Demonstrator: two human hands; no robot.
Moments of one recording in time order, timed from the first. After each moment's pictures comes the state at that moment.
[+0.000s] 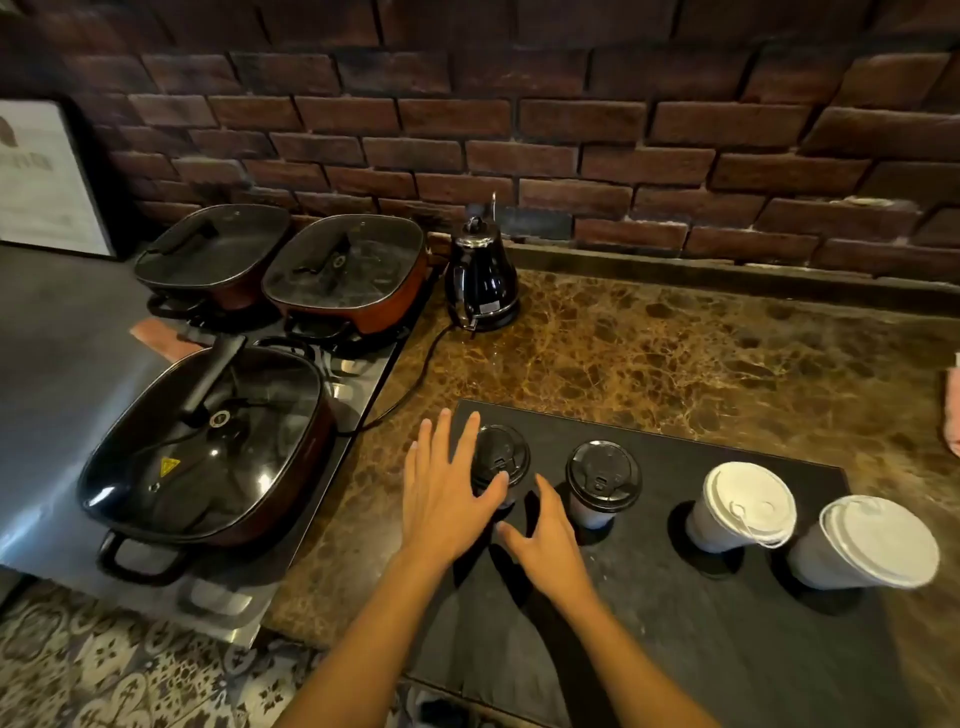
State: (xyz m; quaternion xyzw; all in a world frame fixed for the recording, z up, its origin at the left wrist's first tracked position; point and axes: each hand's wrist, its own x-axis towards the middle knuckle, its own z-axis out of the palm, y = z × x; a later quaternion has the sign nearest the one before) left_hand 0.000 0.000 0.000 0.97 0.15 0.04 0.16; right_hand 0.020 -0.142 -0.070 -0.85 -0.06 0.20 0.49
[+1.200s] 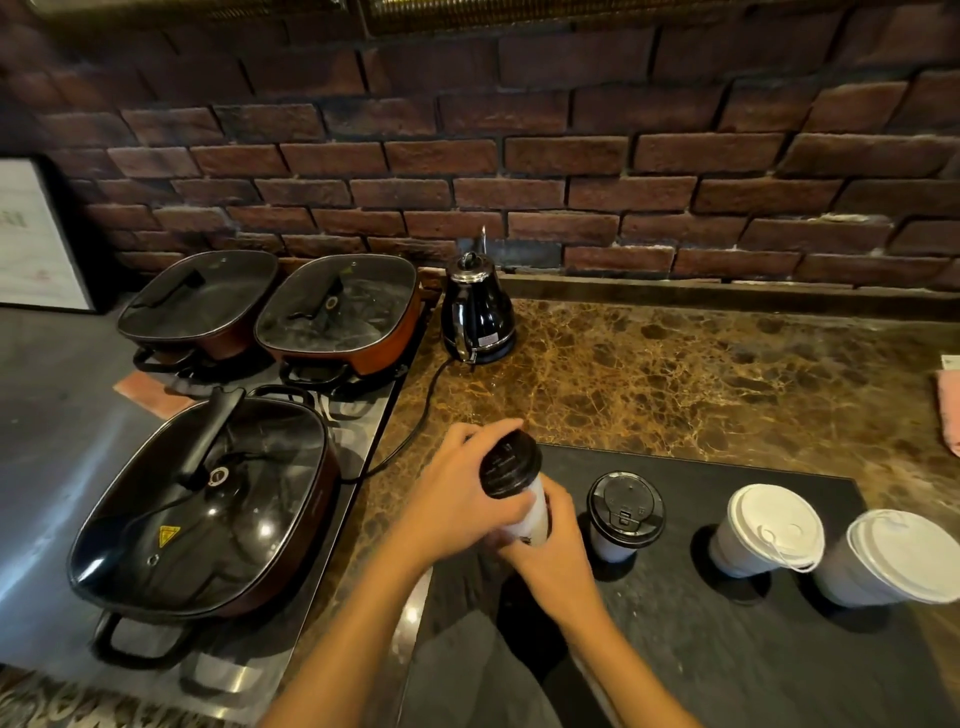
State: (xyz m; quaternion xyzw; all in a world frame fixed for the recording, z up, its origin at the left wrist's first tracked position) left_hand 0.024 0.033 0.093 0.93 0.02 -0.03 0.37; right_hand 0.020 -0.111 -0.004 -0.72 -0.06 0.12 0.68
